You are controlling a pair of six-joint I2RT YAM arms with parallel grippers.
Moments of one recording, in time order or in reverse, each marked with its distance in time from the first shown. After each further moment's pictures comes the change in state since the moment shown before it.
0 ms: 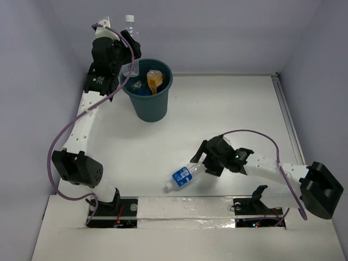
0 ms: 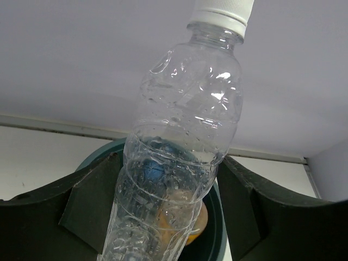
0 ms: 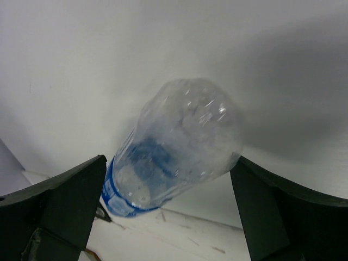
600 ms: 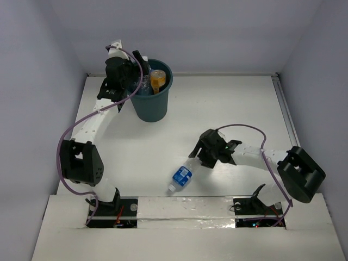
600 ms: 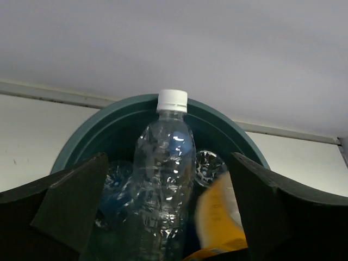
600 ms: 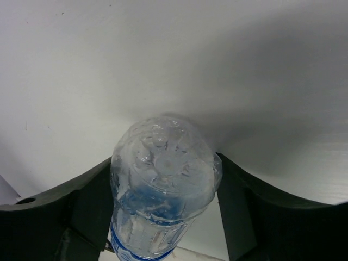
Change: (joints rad) left arm 0.000 0.019 -0.353 0.298 -0.003 0.019; right arm -0.081 0.250 0.097 0.090 -0.003 -0.045
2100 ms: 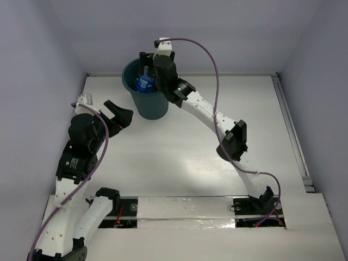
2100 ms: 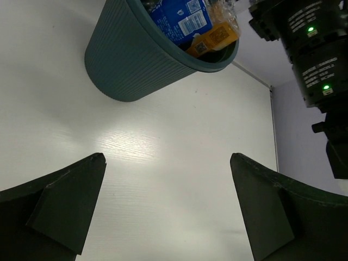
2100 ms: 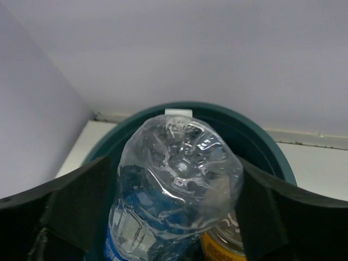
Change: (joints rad) left arm 0.000 -0.887 -0.390 -0.667 0.077 -0.321; right arm 0.023 0.933 1.838 0.091 0.473 -1.020
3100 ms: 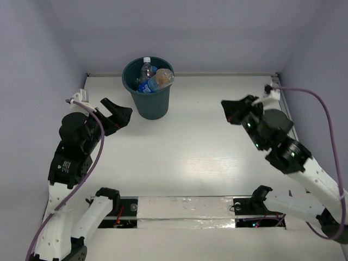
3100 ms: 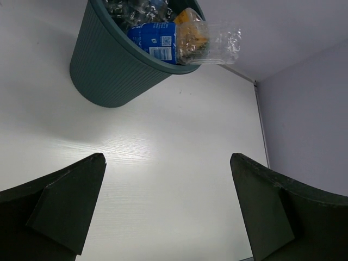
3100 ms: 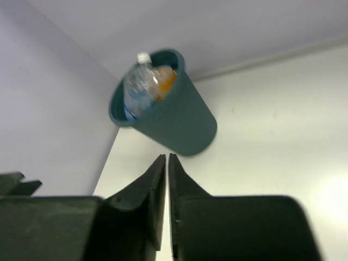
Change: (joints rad) left arm 0.000 0.011 0.138 -0.071 0.048 0.042; right arm -0.007 -1.433 -1.328 -0.084 -0.053 0.335
